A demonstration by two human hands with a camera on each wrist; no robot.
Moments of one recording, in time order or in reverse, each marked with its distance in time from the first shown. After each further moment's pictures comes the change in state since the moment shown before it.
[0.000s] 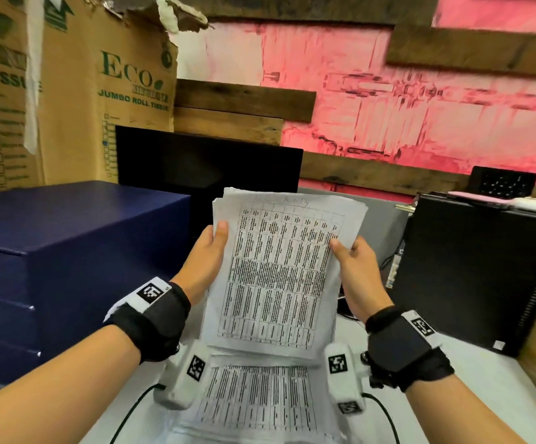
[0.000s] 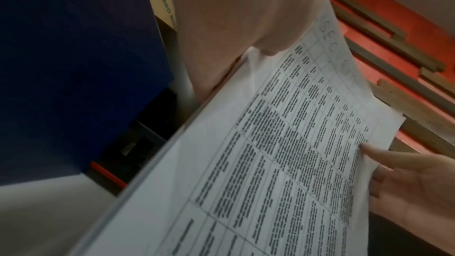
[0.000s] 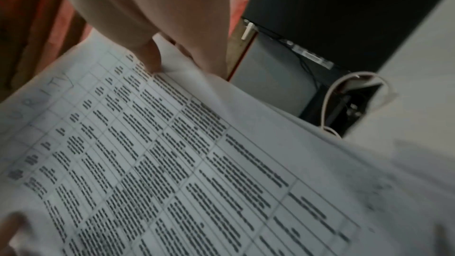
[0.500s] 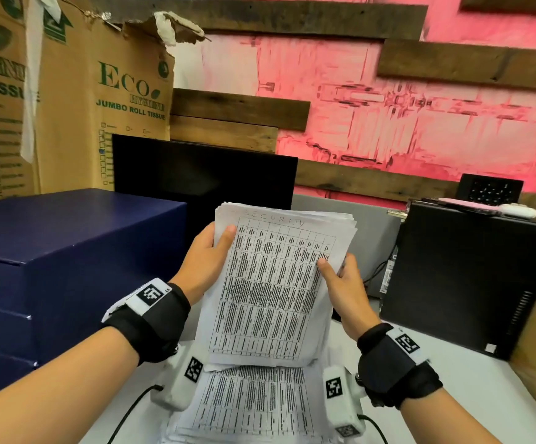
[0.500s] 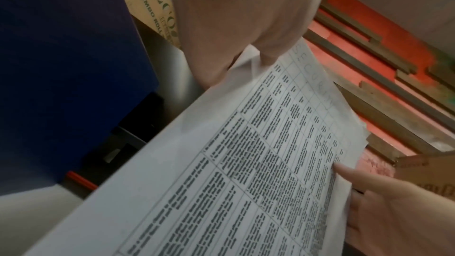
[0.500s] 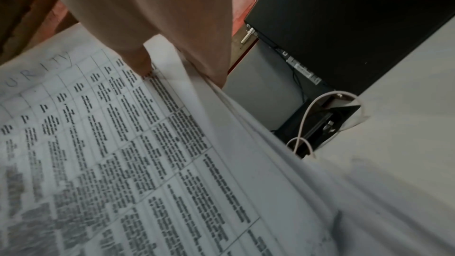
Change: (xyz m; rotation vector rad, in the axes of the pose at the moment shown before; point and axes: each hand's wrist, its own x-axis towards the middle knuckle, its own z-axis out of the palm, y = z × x) left_hand 0.004 0.011 0.003 0.098 -0.007 0.124; right_hand -0.019 0.009 0.001 -0.125 -0.030 0.044
